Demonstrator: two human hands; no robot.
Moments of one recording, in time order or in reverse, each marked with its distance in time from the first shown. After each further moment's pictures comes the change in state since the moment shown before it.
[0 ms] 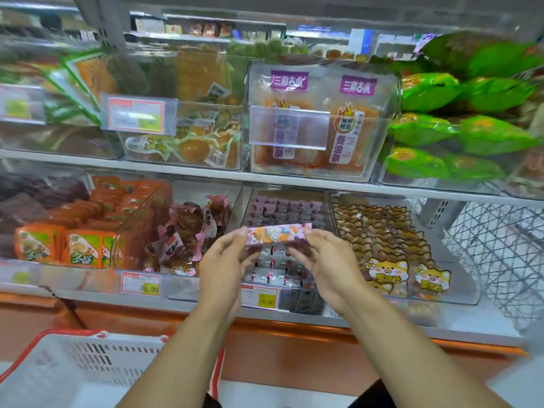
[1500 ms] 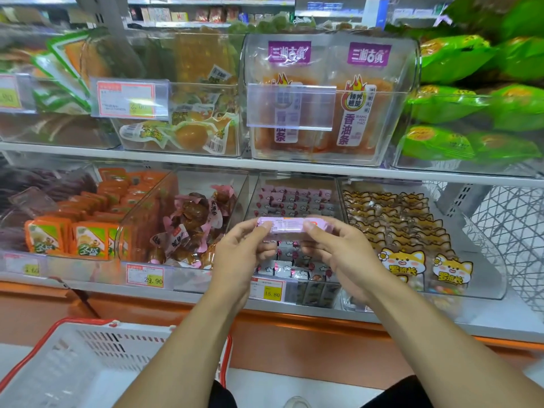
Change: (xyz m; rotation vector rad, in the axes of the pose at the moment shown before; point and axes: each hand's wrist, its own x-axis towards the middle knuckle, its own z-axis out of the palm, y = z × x) left_hand 0.009 -0.008 0.008 0.150 -0.121 0.009; right_hand 0.019 0.002 -0.028 -0.190 -0.258 -0.082
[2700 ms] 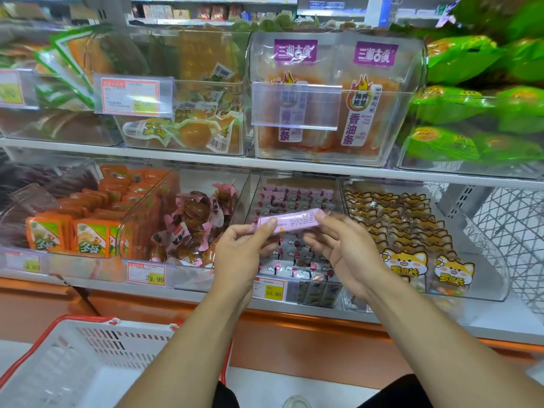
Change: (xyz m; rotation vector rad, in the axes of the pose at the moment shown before) left_hand 0.001 -0.003 0.002 -0.041 0.051 0.050; right_hand 0.004 -0.005 0.005 0.235 0.076 0.038
